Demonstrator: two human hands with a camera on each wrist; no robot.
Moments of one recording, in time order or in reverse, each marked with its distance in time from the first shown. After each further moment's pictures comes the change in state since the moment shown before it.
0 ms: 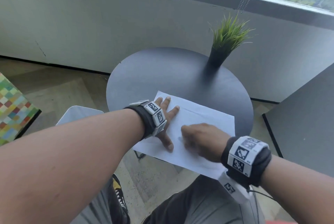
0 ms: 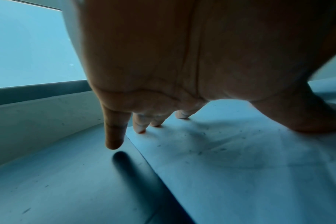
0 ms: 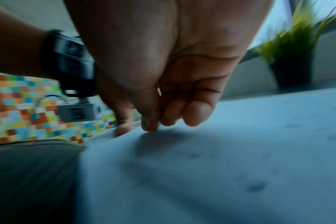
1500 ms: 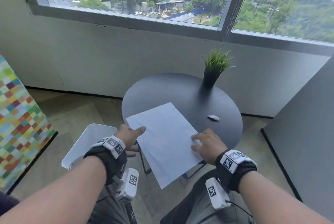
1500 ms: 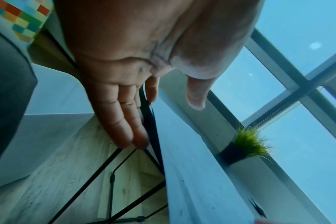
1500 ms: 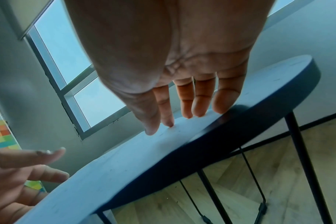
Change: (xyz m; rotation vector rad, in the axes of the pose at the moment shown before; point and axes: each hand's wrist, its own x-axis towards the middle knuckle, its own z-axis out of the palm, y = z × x) left_hand -0.105 -0.040 0.056 -1.698 0.262 -0.604; right_hand -0.023 -0.001 0.022 0.383 0.156 0.487
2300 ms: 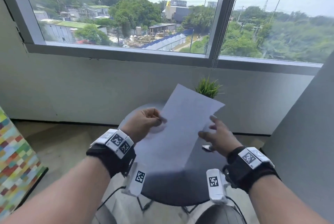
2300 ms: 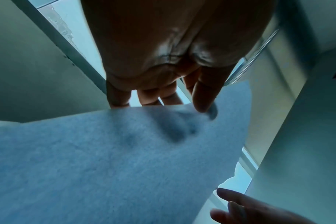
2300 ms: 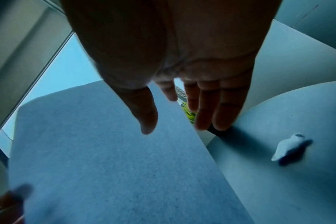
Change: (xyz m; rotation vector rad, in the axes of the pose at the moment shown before) left_hand -0.046 0.159 0.023 -0.049 -0.273 0.698; right_hand 0.029 -0.012 -0.128 0.826 0.262 0.062
